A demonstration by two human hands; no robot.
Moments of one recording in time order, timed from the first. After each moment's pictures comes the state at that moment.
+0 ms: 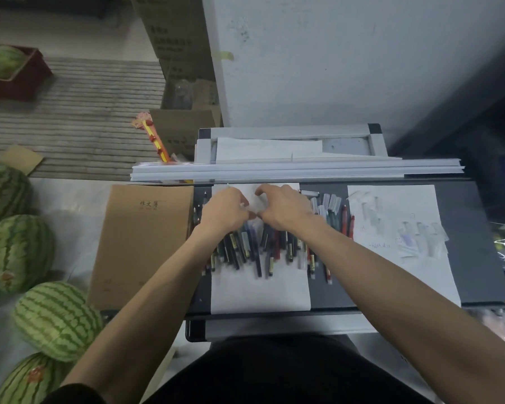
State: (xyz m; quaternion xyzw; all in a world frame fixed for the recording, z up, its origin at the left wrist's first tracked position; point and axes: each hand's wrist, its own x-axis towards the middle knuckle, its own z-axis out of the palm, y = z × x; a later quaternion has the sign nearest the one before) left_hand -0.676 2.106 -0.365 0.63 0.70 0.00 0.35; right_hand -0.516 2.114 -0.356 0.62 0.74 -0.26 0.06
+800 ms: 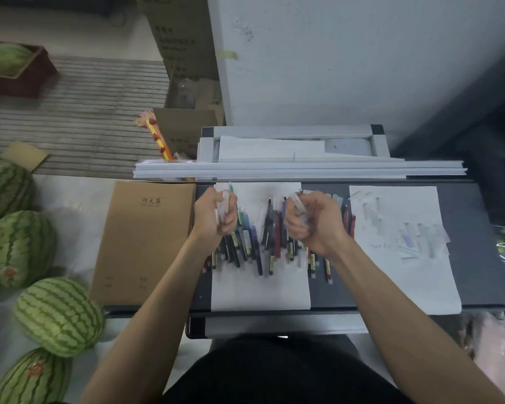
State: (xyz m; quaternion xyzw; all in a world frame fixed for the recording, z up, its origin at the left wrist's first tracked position) left_hand -0.700 2.069 -0.366 0.24 0.48 0.43 0.72; right_hand -0.467 2.072 -0.343 0.42 0.25 -0.80 -0.34
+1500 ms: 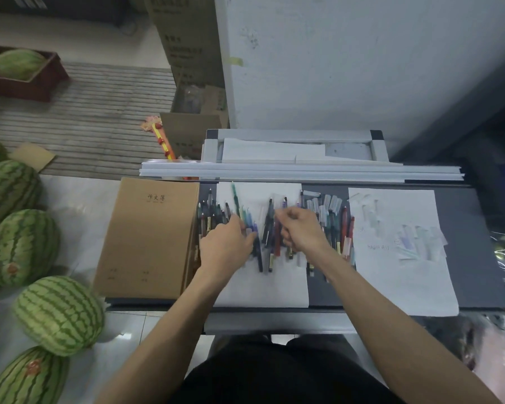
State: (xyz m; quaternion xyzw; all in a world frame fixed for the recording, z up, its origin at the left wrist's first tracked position) left_hand -0.667 2.016 -0.366 0.60 0.75 0.02 0.27; right_hand -0.488 2.050 -0.357 0.65 0.38 -0.61 -0.24
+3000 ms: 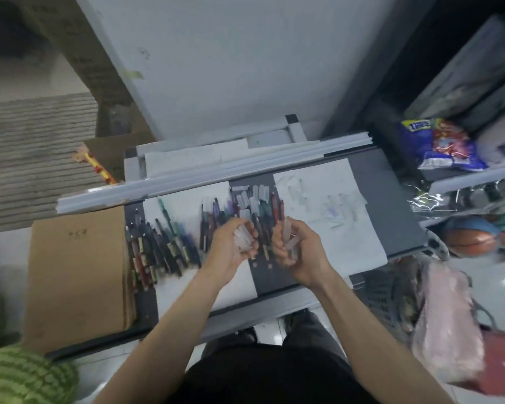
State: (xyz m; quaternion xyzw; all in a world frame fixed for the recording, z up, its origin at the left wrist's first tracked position) left_hand -0.541 2.013 -0.345 0.17 0.53 0.31 0.77; right_hand -0.375 1.971 -0.353 0.47 0.08 -0.75 -0.47
